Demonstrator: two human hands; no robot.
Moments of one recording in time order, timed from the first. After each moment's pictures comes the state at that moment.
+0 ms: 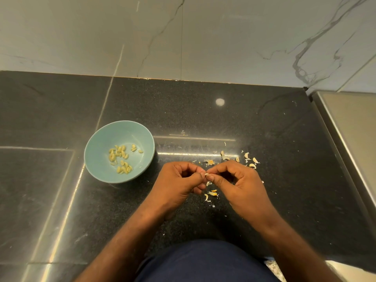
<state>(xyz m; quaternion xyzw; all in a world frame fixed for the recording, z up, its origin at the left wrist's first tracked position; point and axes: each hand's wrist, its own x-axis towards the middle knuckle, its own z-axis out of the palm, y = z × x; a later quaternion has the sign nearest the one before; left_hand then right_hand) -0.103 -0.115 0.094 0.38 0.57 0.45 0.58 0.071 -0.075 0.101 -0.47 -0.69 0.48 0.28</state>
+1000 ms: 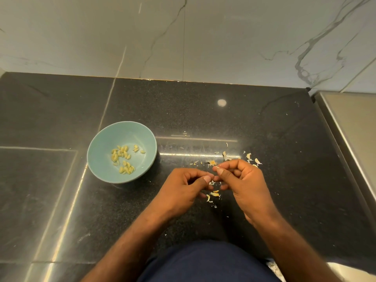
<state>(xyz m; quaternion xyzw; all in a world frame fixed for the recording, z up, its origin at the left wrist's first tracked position) -0.096 -0.117 0.089 0.43 0.58 0.39 0.57 0.067 -0.071 0.093 -0.55 -0.50 0.58 0.33</state>
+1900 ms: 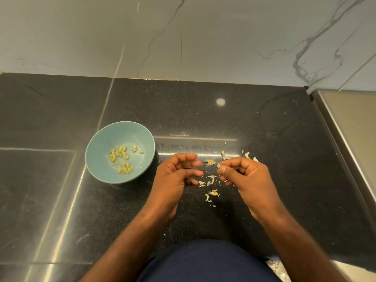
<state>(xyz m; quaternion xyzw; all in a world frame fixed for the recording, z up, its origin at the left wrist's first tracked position) -0.098 -0.112 0.086 0.25 0.56 0.55 0.57 0.080 -0.062 0.089 -0.54 -0.53 0.57 0.34</state>
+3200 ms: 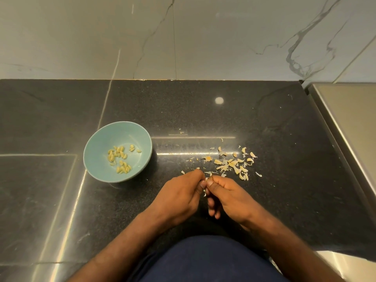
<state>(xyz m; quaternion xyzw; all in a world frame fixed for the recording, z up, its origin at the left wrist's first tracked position) -0.096 -0.127 0.065 0.72 0.58 0.22 0.31 0.073 -0.090 0.075 -0.49 -0.54 0.67 0.10</state>
